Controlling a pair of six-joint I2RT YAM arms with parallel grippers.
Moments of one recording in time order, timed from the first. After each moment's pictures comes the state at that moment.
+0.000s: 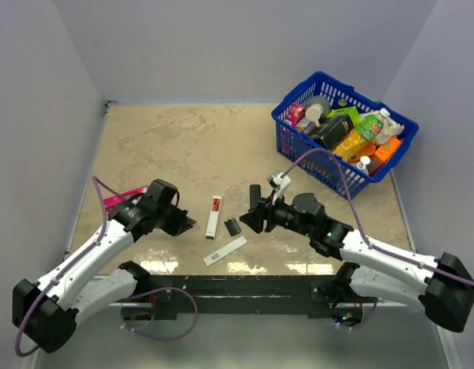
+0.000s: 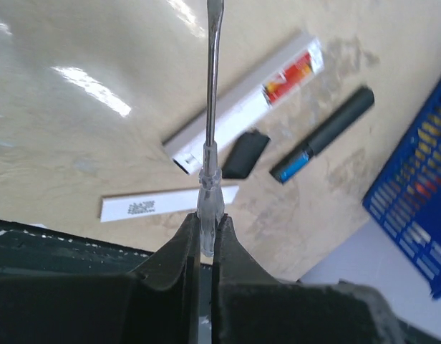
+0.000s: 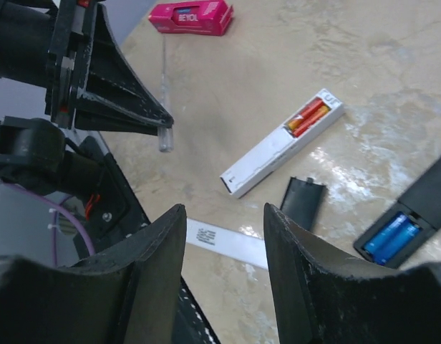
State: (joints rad) left arm -0.52 0.92 0.71 -0.86 -0.01 -1.55; right arm 0.87 0.95 0.49 0.21 -0.13 0.48
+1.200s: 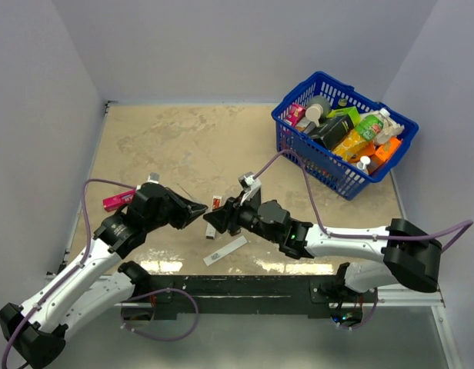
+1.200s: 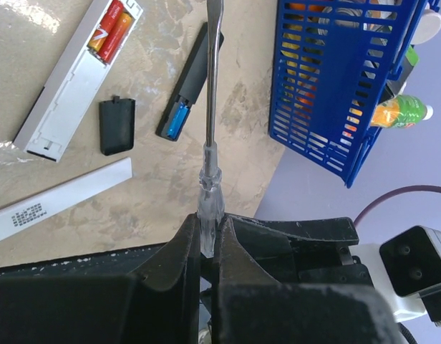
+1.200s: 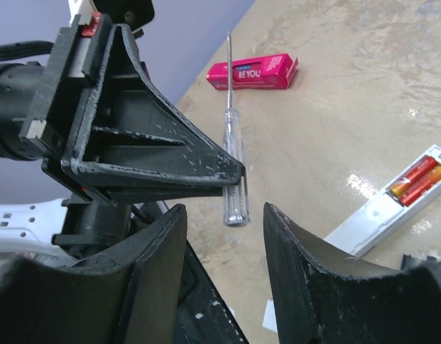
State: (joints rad) left arm -0.61 0.72 0.68 -0.56 0.05 -1.46; right arm 1.15 1.33 0.62 0.59 0.14 0.68
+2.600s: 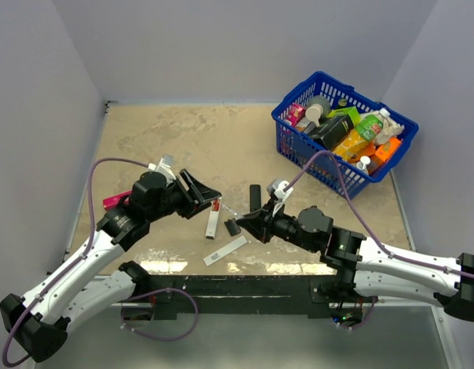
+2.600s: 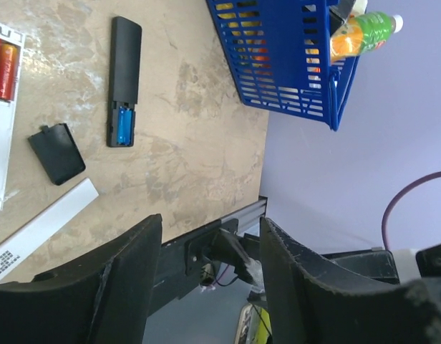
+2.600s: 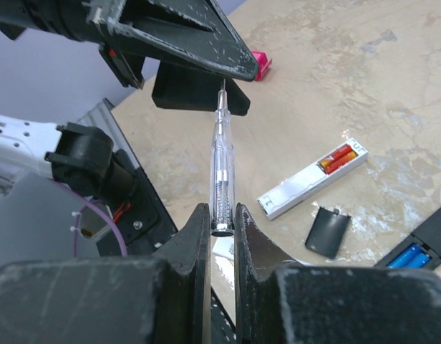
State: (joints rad) left arm -0.62 0.80 0.76 -0.41 0.15 -1.21; right arm 1.17 0.83 0.60 0.11 0.15 0.41
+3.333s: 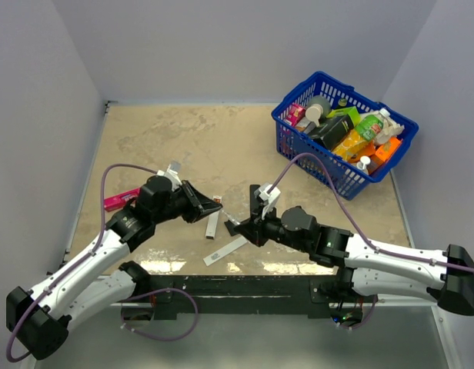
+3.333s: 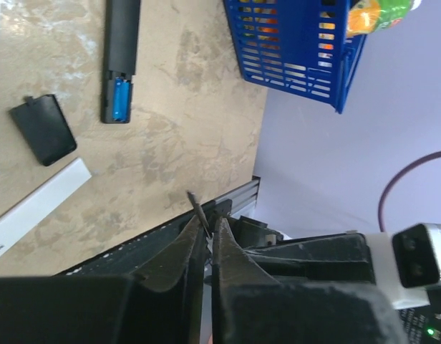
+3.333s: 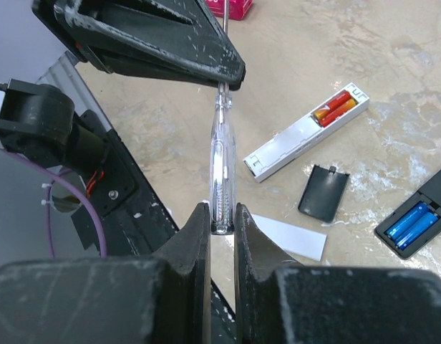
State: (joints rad) left arm -0.62 0.83 0.65 -0.31 0.26 -1.26; right arm 1.17 0.94 0.60 0.06 0.14 0.43
